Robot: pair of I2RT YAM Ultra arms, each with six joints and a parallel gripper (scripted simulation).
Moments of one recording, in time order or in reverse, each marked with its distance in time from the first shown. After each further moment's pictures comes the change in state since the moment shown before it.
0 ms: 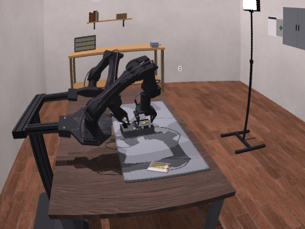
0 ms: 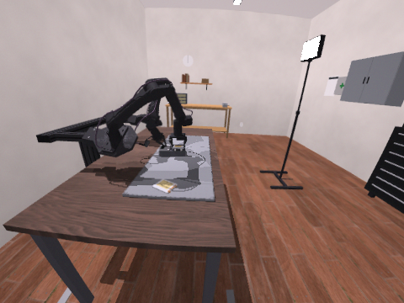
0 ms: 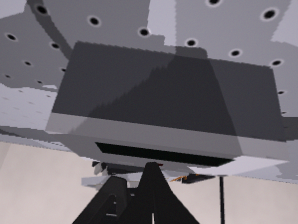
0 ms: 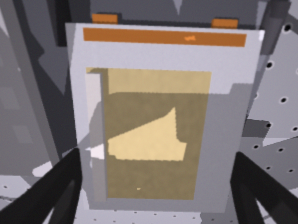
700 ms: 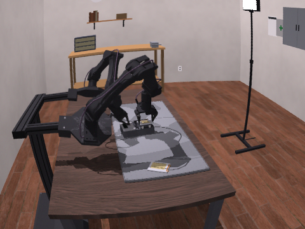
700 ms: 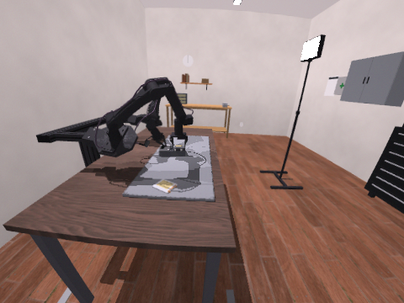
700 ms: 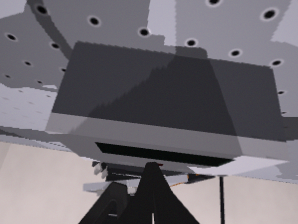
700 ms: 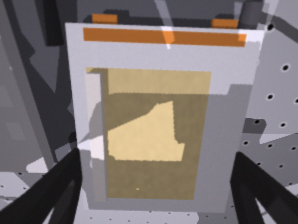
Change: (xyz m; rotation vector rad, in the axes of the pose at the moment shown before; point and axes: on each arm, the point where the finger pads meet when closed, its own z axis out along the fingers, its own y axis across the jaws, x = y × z) left arm 0.000 0.000 0.000 0.000 0.000 0.000; right arm -0.001 -0.007 -0.005 0.011 -0.007 0.006
